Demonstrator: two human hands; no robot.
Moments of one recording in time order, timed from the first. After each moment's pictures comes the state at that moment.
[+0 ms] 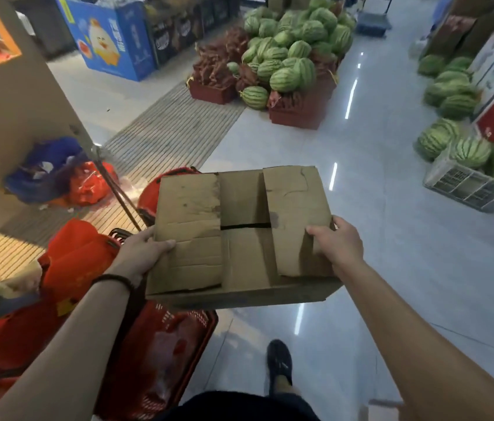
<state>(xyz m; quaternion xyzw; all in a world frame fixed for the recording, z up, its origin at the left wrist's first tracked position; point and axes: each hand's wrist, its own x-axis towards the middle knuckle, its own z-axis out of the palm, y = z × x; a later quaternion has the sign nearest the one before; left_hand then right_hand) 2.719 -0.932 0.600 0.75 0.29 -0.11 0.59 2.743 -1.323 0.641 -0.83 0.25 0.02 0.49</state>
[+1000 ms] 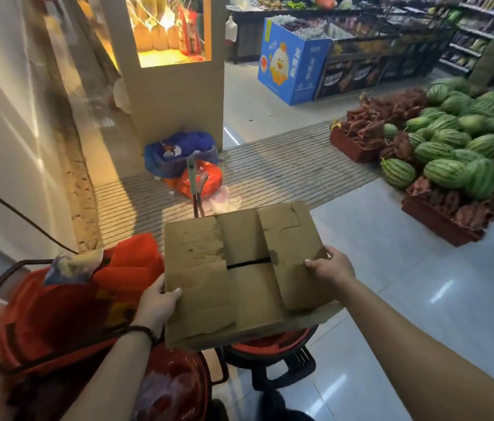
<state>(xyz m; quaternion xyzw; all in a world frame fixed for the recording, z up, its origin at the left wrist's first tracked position) 2.858 -0.855 0.539 0.57 0.53 0.09 0.61 3.152 -1.101 0.587 -0.89 -0.05 0.26 0.37</state>
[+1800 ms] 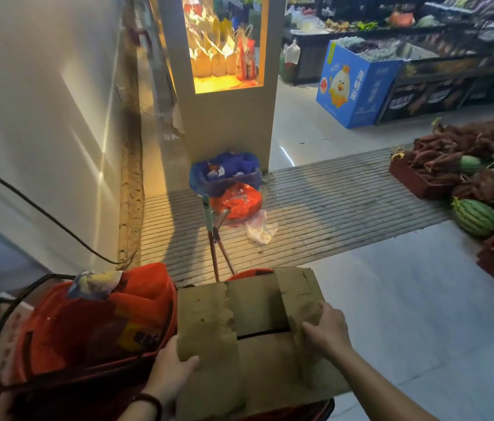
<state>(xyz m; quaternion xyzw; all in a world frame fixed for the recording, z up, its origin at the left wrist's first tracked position) 2.920 -0.894 0.505 0.61 0.59 0.00 0.53 3.237 -1.057 0.501 -0.92 -0.21 0.27 0.21</state>
